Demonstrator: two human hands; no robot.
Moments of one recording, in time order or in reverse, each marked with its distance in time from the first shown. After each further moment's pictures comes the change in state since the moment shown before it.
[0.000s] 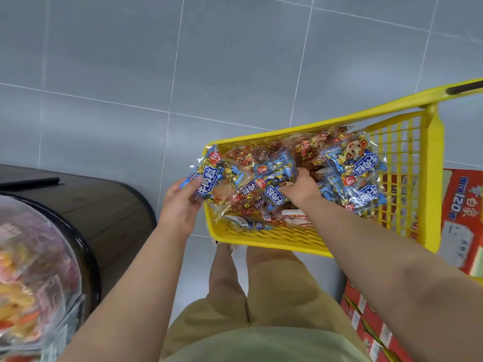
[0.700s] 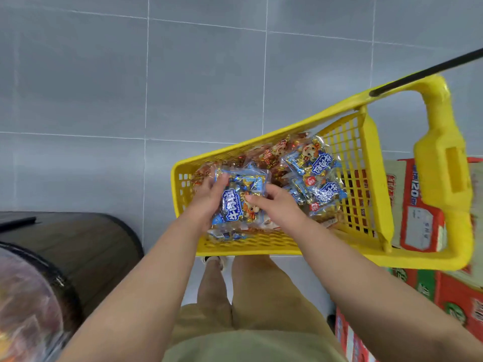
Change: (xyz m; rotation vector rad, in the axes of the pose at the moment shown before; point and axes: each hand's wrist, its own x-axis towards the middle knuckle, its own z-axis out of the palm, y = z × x) left_hand -0.018 -0.015 0.100 0.576 -0.263 -0.143; right_hand -0.071 0.014 -0.028 0.593 -0.150 -0.211
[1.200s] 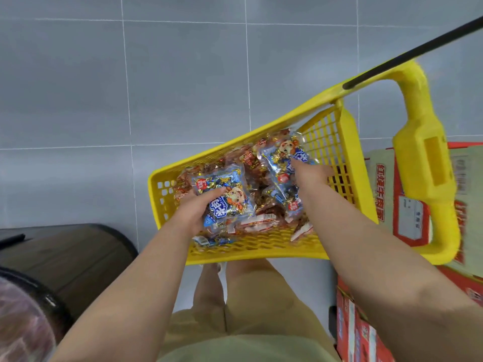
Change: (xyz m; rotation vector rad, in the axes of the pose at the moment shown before) left_hand 0.026 -0.007 0.021 -0.187 0.077 -0.140; right_hand 0.054 -0.009 -0.097 0.445 0.648 0.416
